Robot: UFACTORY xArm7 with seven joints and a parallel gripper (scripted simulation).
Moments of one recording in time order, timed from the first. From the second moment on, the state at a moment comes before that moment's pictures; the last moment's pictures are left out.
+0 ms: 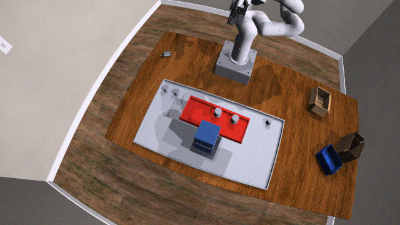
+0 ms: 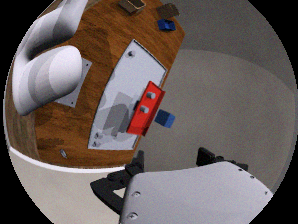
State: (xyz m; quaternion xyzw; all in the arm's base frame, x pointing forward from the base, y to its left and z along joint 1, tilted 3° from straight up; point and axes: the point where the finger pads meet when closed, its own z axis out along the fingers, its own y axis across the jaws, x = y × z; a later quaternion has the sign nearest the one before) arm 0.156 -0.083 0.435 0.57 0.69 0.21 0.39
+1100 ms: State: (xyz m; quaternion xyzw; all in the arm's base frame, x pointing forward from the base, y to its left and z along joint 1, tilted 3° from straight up) arm 0.226 -0.082 0.354 0.70 0.67 0.12 0.22
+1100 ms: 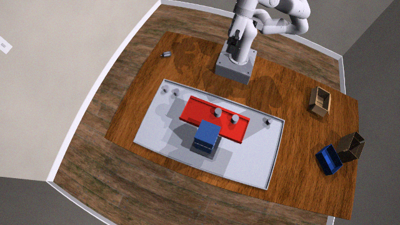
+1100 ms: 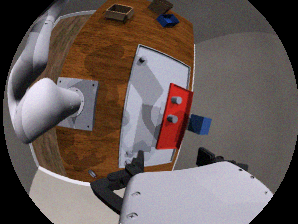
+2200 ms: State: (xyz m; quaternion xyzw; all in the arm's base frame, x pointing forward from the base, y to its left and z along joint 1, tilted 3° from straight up) arm 0.274 -0.118 0.217 0.79 0.62 0.02 0.01
